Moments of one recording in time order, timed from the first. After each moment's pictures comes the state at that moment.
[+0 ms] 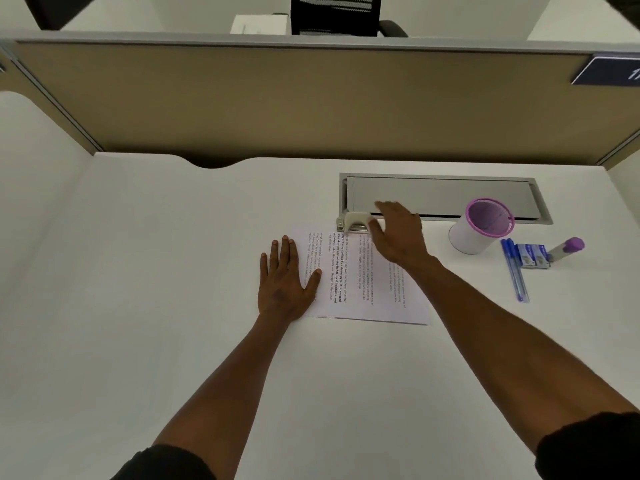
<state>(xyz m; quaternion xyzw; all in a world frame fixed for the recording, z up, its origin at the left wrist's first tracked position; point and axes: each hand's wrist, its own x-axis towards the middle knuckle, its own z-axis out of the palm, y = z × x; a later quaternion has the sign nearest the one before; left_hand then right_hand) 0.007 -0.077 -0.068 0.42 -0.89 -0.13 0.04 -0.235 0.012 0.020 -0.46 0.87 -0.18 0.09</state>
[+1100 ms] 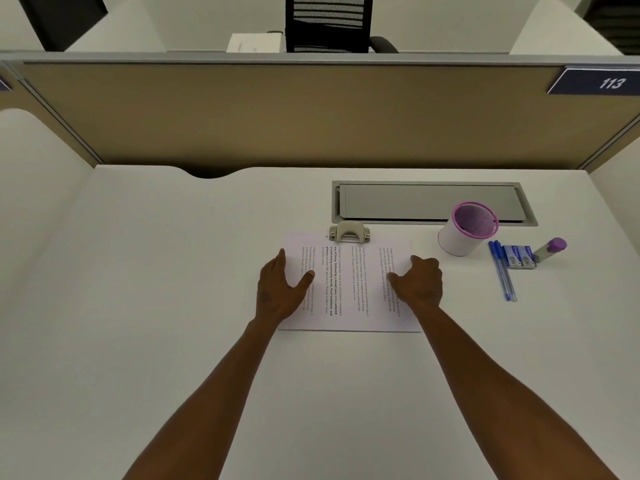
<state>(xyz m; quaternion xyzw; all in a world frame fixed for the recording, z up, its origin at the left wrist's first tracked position) 0.007 -0.066 -0.034 0.50 -0.77 -0.37 0.11 -0.217 0.090 -0.009 -0.19 0.95 -0.17 0.17</state>
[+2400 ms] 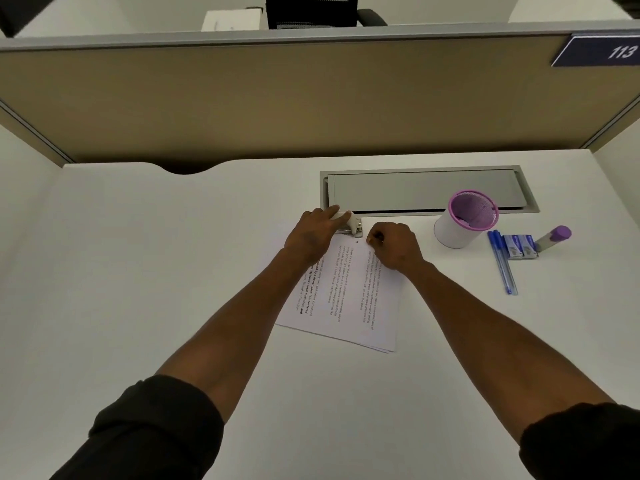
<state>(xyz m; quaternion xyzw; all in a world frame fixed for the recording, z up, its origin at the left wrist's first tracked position) -0.121 -0.105 0.000 0.21 -0.97 -0.13 -0.04 -0.264 0.033 -0.011 -0.40 0.88 -0.18 0.19</state>
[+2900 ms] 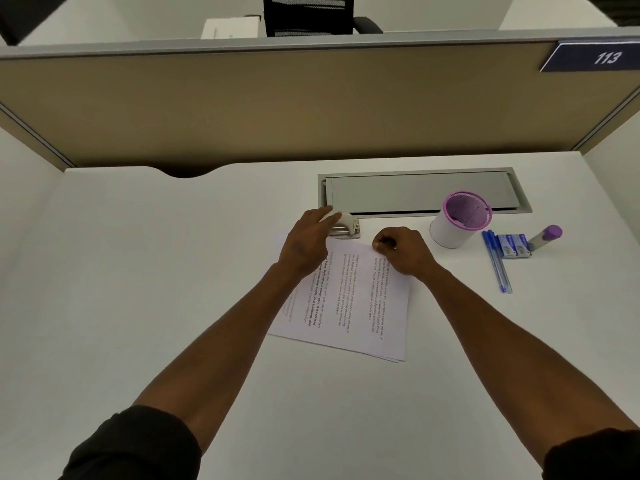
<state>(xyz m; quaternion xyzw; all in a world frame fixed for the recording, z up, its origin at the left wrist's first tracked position) -0.101 -0.090 0.003 0.25 -0.93 -0.23 0.10 -0.270 0.062 0.003 -0.42 0.84 -0.25 0.23</state>
